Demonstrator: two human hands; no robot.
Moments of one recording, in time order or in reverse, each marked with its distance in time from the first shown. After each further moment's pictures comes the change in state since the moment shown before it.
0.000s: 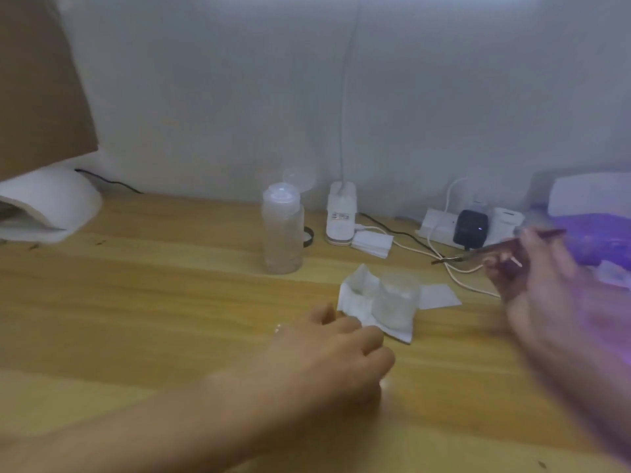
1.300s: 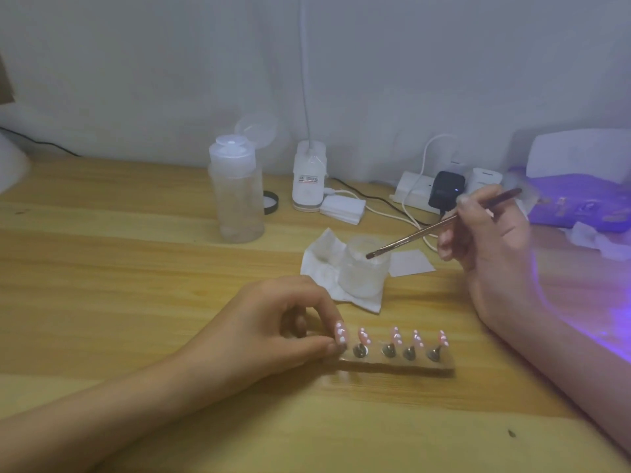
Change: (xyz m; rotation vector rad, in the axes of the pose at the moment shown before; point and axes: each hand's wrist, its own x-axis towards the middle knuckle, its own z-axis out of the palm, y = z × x) left_hand -0.005 -0.010 0.026 -1.193 -0.019 -0.485; right_hand -0.016 0.002 0.008 -0.220 -0.224 -0.043
